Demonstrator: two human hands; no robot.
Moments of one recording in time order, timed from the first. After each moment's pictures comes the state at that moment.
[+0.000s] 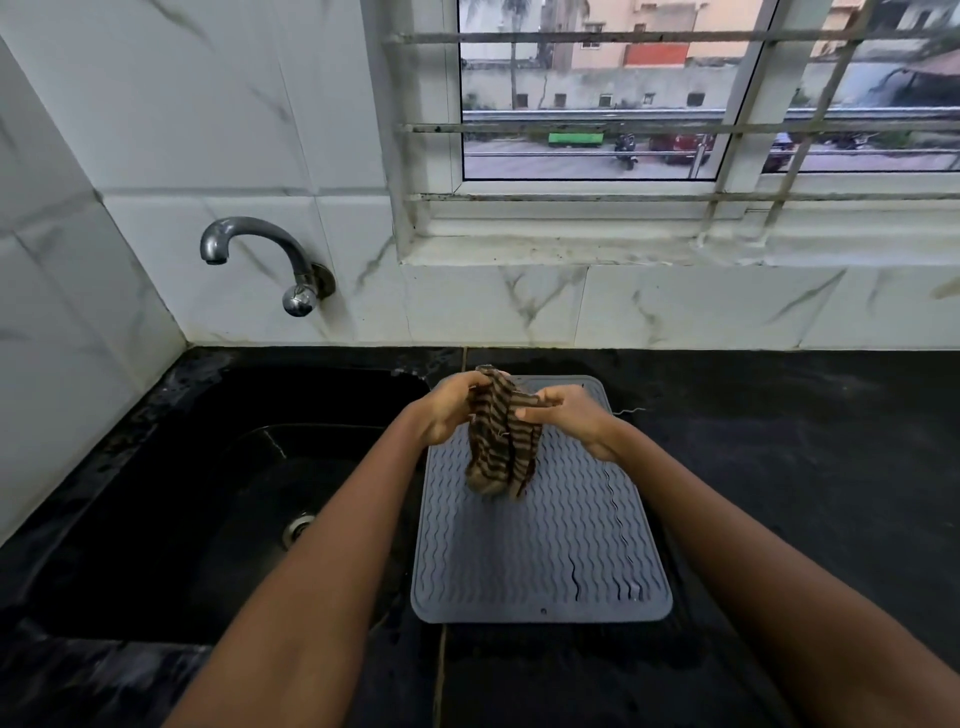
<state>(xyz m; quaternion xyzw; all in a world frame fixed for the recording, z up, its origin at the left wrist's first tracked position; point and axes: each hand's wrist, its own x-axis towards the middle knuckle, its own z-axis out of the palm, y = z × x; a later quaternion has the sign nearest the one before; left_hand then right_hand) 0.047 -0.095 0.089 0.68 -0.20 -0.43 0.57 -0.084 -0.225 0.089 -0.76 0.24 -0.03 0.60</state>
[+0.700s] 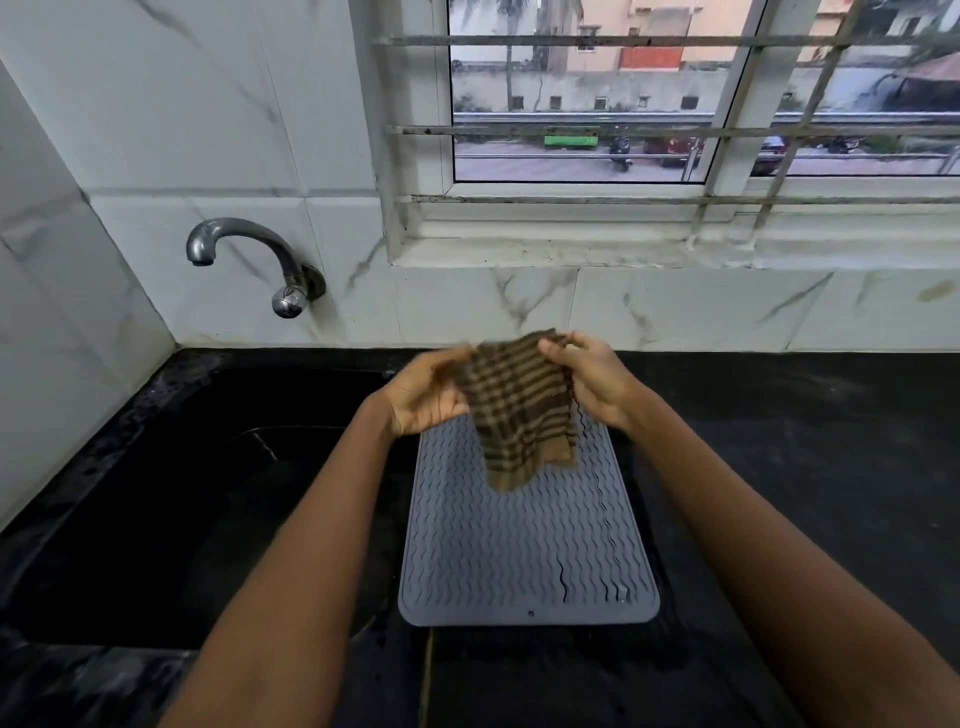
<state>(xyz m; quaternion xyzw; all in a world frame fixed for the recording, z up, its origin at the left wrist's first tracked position) 0.051 -0.076 0.120 0.47 -0.20 -0.55 0.66 -0.090 -0.244 0.138 -0.60 0.19 -0.15 0.76</state>
